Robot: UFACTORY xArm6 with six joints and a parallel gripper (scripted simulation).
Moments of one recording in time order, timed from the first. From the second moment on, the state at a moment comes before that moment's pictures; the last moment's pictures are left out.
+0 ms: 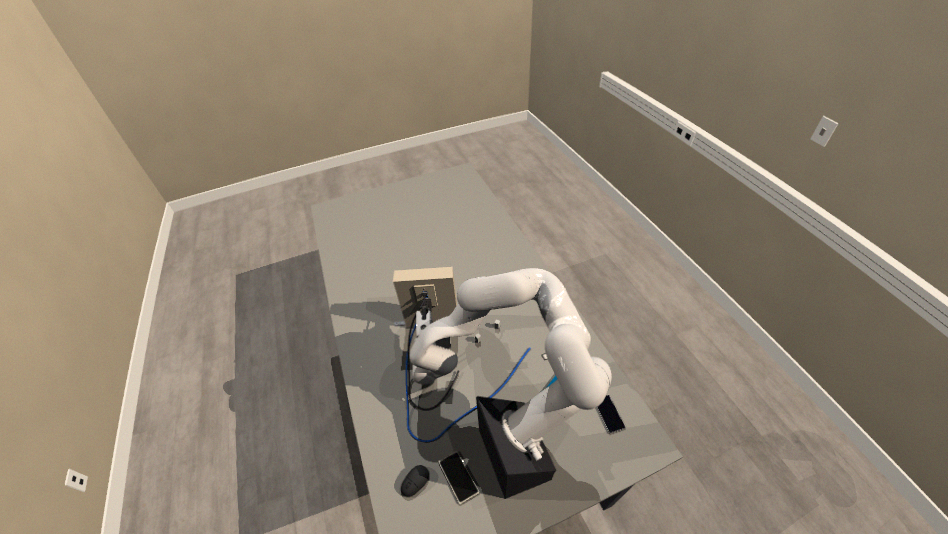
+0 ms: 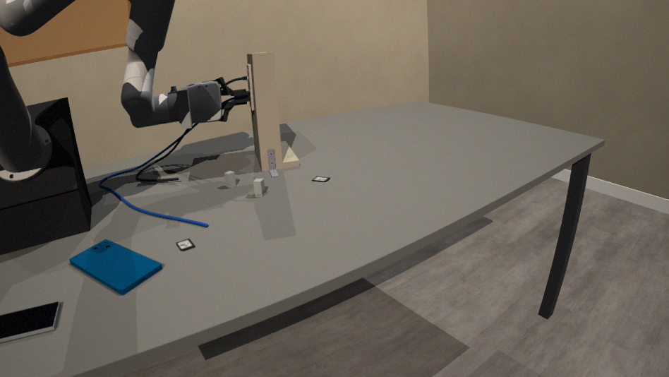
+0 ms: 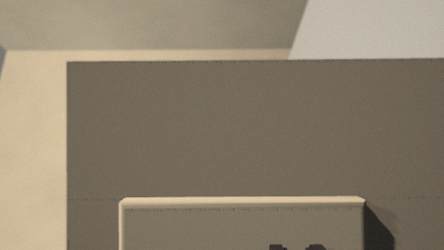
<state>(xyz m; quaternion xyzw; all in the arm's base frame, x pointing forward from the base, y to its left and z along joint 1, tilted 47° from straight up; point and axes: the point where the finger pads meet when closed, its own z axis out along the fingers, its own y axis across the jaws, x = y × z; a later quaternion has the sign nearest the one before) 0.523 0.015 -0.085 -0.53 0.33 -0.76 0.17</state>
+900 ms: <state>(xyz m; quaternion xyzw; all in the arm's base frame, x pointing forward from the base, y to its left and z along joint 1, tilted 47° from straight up) 0.508 0.020 -0.088 -0.53 0.33 -0.76 0.17</state>
